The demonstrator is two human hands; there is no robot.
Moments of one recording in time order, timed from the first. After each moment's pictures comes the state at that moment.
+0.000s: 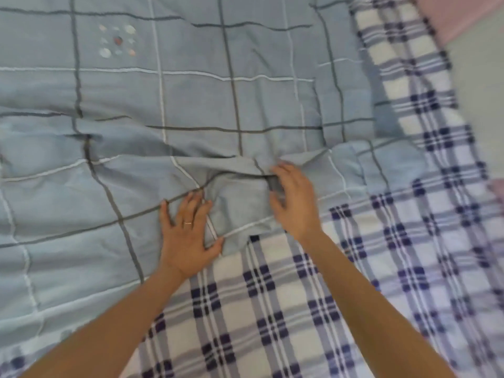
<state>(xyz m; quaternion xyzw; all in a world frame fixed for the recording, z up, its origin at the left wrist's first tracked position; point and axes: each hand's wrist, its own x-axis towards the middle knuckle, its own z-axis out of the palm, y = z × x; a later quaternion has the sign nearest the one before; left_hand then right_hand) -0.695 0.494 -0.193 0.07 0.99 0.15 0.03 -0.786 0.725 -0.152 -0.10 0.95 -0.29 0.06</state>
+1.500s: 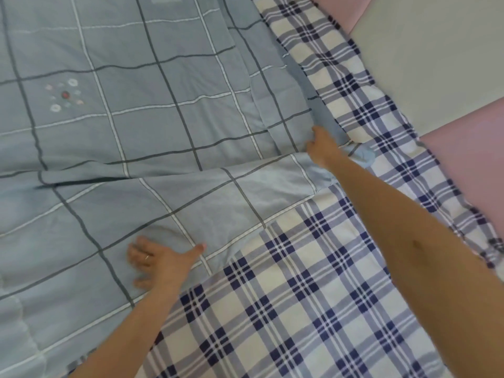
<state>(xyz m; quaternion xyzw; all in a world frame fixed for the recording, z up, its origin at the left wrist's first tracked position) -0.691 0.544 -0.116 -0.40 0.83 0.25 0.30 -0.861 0.867 -0.098 0.20 0.93 -0.23 0.19</state>
